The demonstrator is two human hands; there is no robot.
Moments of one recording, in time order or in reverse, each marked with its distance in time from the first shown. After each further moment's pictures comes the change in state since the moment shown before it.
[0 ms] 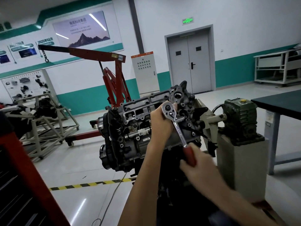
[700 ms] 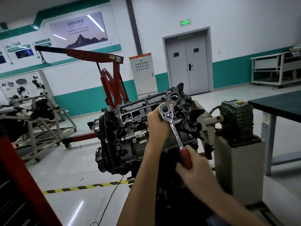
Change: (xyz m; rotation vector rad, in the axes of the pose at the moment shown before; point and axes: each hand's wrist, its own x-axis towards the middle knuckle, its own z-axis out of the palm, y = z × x) left_hand 0.004 -0.004 0.005 0.019 0.045 0.046; right_hand 0.001 0.001 0.002 0.005 0.028 0.019
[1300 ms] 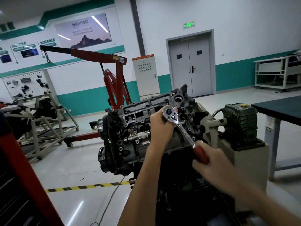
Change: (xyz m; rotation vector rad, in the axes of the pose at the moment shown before) left_hand -0.003 0.005 -0.007 -0.028 -0.040 -0.044; right_hand 0.017 0.008 -0.035 -0.112 -0.135 -0.079
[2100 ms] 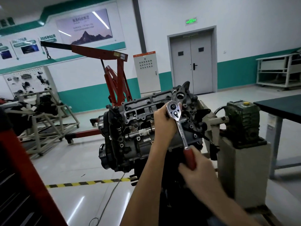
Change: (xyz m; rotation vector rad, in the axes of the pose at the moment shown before) left_hand 0.003 -0.005 0.006 -0.026 0.037 -0.014; right_hand -0.012 -0.016 0.044 0.162 0.150 0.111
